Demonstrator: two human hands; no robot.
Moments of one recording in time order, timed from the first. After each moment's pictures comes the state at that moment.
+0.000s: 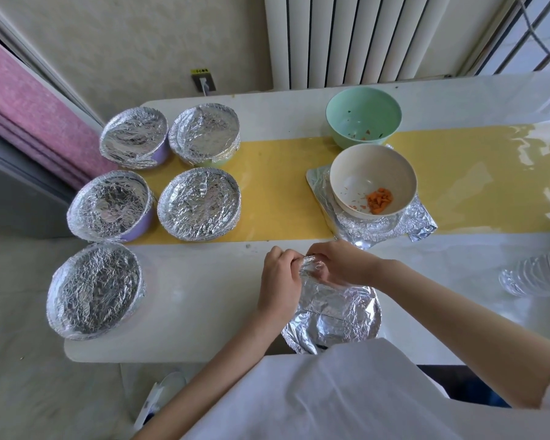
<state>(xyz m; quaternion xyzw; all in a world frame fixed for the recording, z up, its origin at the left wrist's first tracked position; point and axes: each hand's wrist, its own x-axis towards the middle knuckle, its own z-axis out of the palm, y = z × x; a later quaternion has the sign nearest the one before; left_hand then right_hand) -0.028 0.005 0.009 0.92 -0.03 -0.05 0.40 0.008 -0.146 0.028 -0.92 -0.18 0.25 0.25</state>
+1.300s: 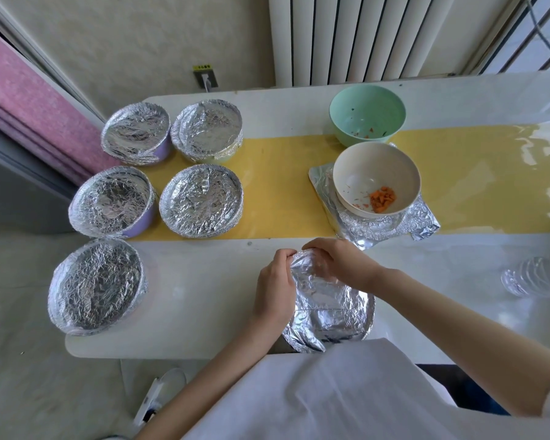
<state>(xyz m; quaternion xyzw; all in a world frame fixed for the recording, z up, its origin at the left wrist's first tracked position) -0.040 0.014 0.005 0.91 -0.02 0.01 0.40 0.000 -0.142 0.030 -0.92 -0.12 0.21 0.32</state>
